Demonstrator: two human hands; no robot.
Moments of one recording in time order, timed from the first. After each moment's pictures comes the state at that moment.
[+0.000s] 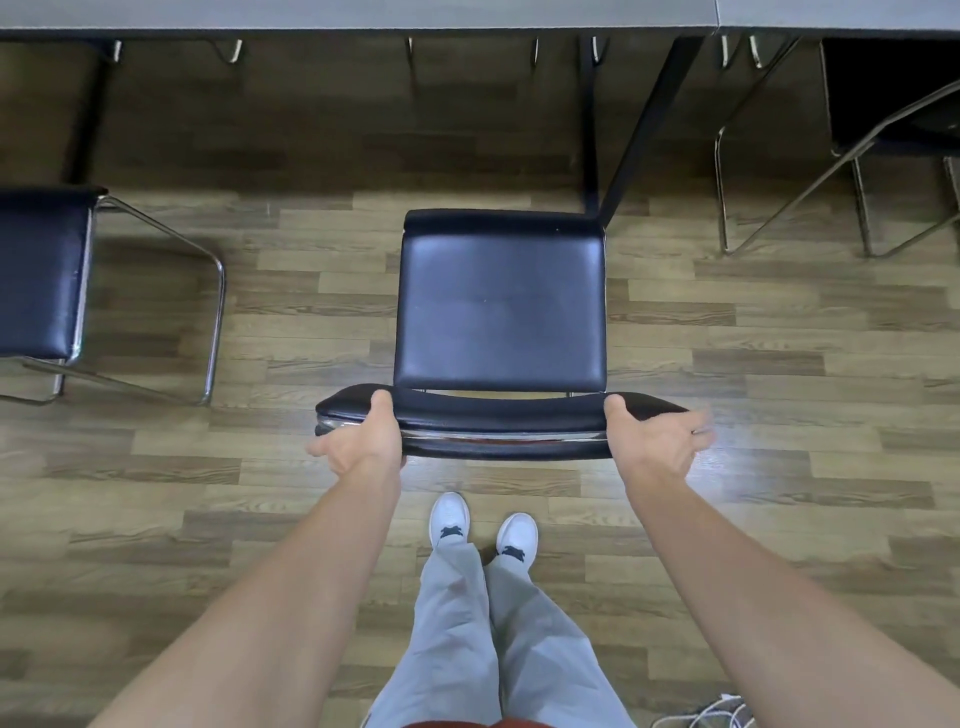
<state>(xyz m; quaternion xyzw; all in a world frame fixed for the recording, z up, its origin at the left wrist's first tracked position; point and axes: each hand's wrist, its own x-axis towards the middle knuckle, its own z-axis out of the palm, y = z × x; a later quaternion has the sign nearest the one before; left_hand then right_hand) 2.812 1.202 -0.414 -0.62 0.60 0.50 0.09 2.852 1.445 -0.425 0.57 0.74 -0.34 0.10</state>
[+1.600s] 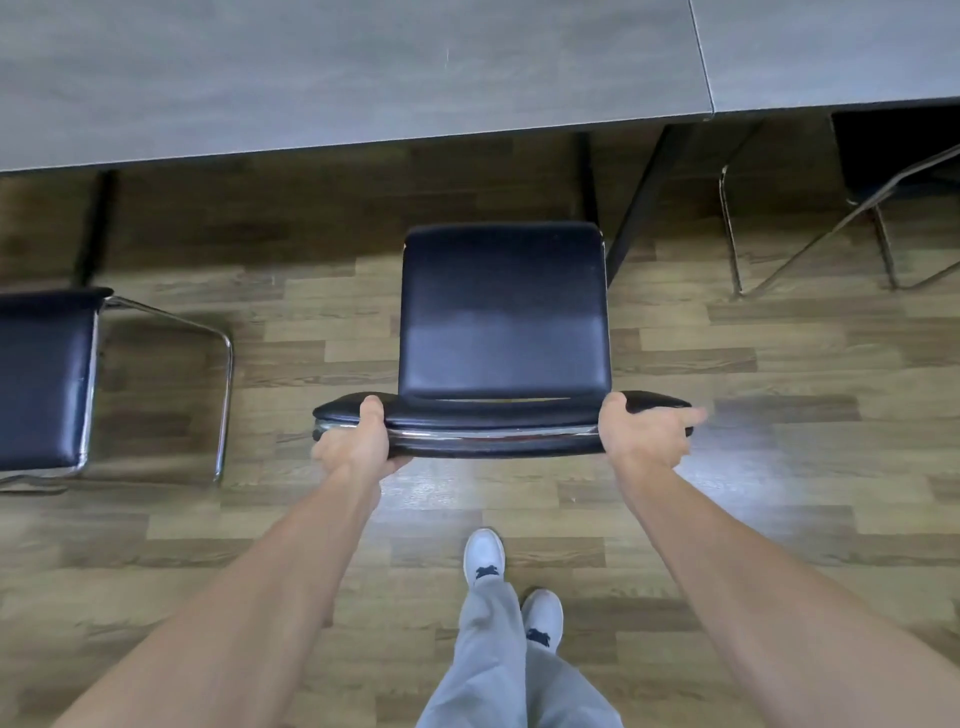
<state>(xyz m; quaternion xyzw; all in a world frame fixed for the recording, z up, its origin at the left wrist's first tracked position) 2.656 1.209 -0.423 -0.54 0.64 0.53 0.10 2.694 1.461 -0.419 0.61 0.66 -0.44 0.06</state>
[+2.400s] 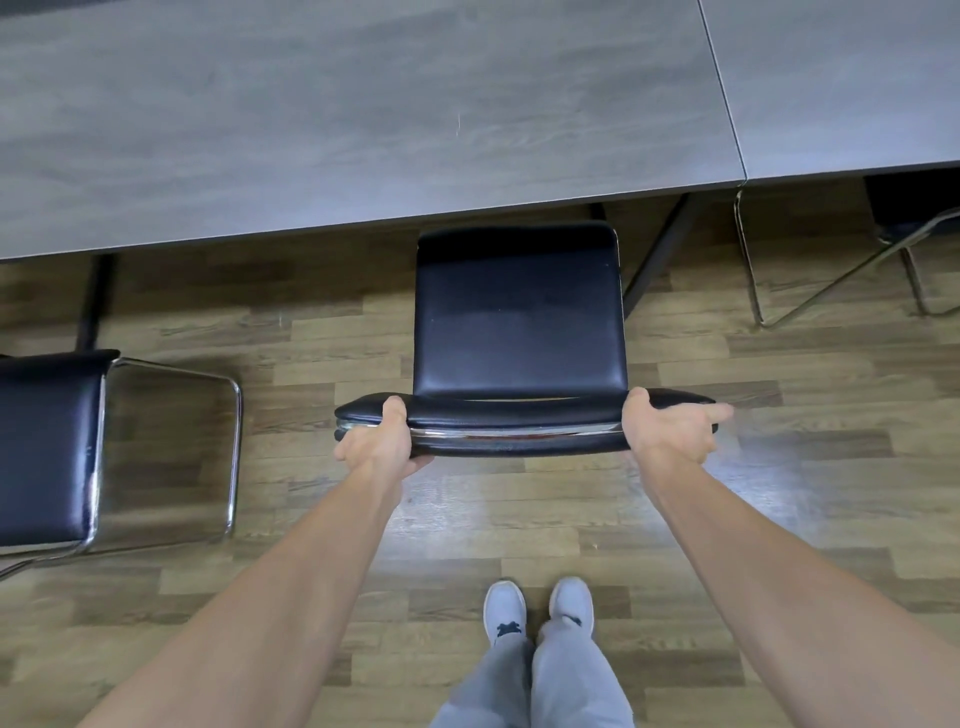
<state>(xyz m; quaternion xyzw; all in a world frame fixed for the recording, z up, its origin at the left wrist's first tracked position) 2.531 1.222 -0.427 -0.52 0.66 0.52 0.15 2.574 1.478 -0.416 0.63 0.64 -0.43 0.06</state>
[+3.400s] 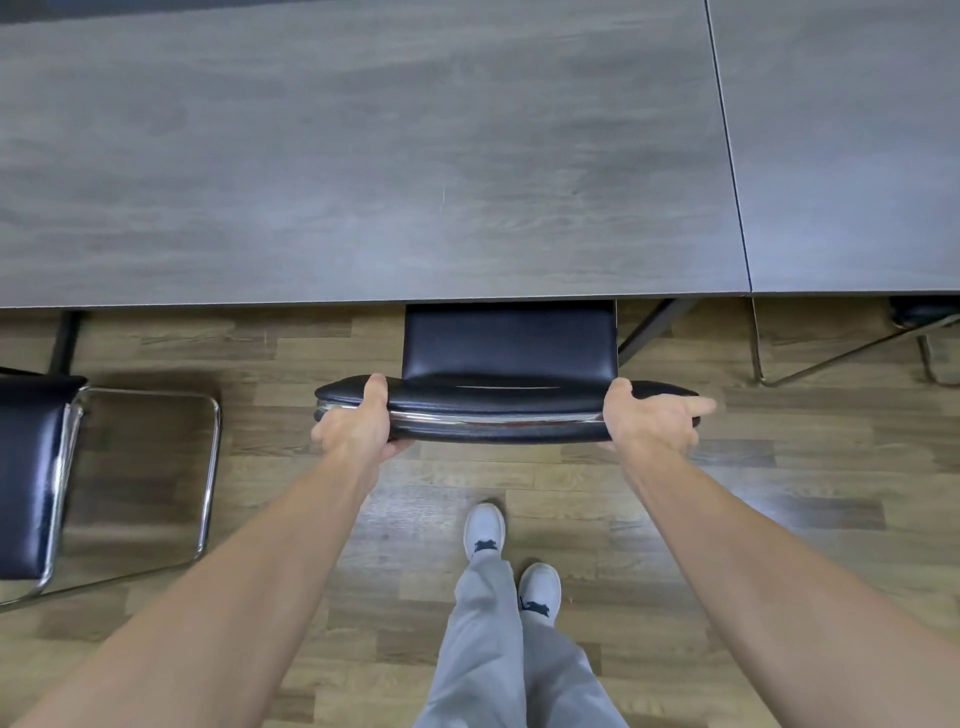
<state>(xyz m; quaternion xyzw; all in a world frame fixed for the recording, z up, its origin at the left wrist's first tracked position) 2.391 1.266 -0.438 -0.54 0.67 0.50 0.14 2.425 1.530 -0.434 0.62 0.67 -0.41 0.09</state>
